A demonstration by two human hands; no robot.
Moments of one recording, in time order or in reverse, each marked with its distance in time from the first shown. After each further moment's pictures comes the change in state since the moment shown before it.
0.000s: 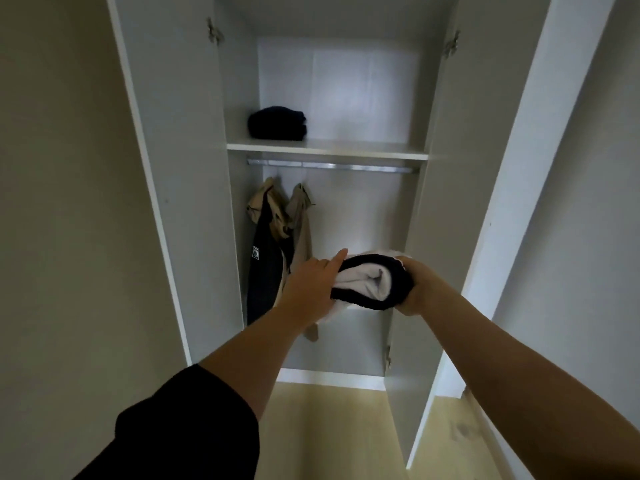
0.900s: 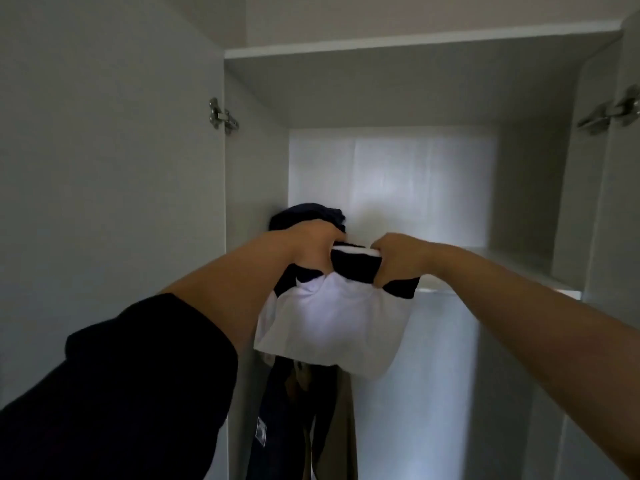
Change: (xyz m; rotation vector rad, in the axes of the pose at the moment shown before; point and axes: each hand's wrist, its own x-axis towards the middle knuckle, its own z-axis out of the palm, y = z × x) left_hand 0.441 -0.327 -0.043 0.172 -0.279 -0.032; right_hand 0.397 -0.304 0.209 -1.780 -0.120 -0.746
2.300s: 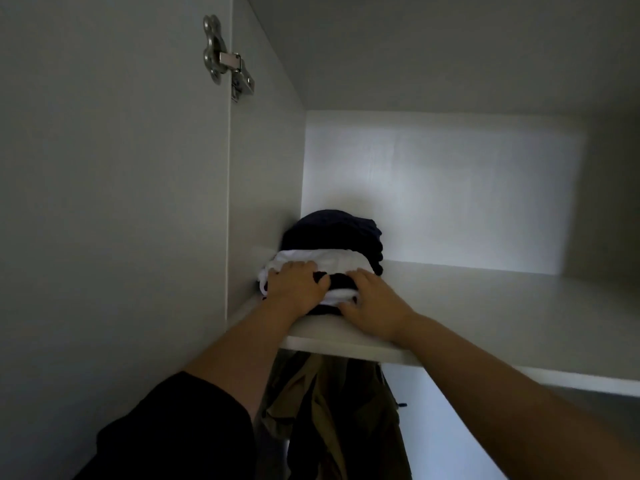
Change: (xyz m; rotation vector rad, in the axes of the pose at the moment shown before) left_hand 0.158 -0.259 0.153 -0.167 0.324 -0.401; right_hand 0.282 -0.013 0.125 0.181 0.339 -0.082
